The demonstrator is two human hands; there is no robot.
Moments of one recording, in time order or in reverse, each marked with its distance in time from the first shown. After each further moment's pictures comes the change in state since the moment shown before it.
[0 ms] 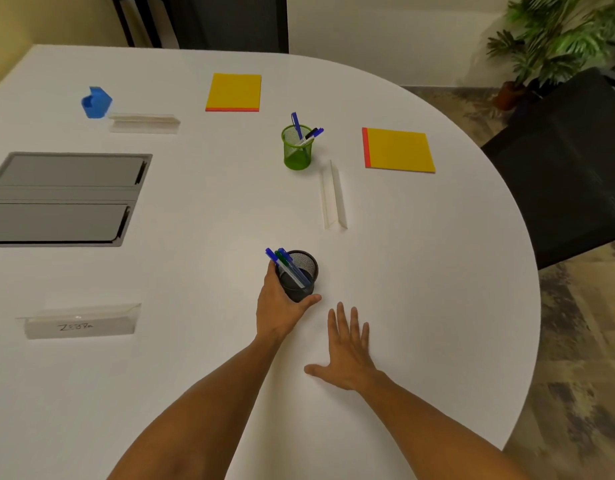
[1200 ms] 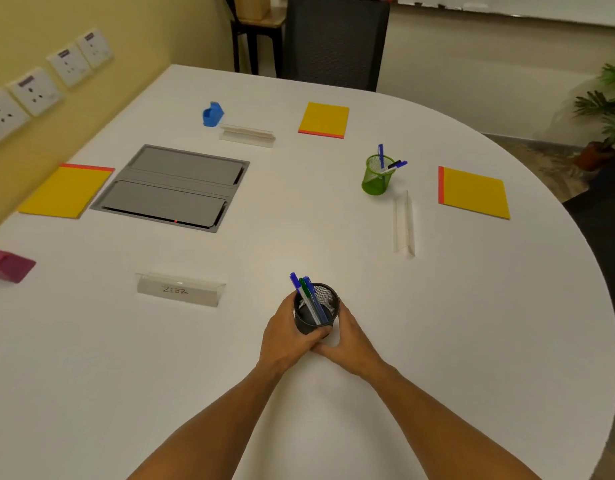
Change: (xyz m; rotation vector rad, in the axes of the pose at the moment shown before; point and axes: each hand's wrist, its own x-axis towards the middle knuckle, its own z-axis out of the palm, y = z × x) left_hand -0.080 -0.033 -0.115 -0.058 0.111 0.107; right_hand -0.015 -0.119 -0.052 0.755 0.111 -0.417
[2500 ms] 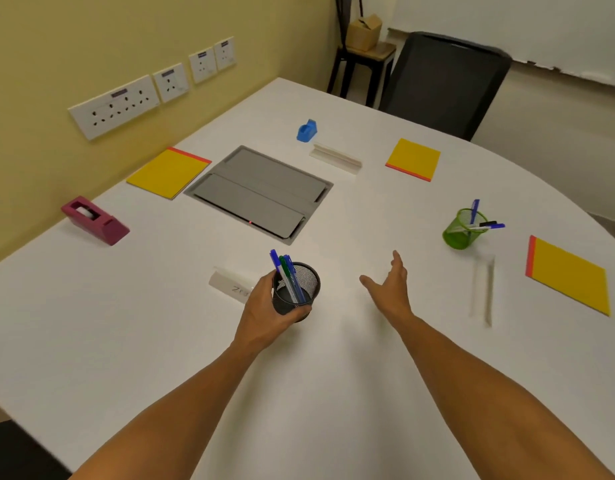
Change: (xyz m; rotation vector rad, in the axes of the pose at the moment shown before) left_hand 0.039 -0.042 -0.165 -0.061 0.295 -0.006; right_hand 0.182 -0.079 0.012 -0.017 0.232 0.124
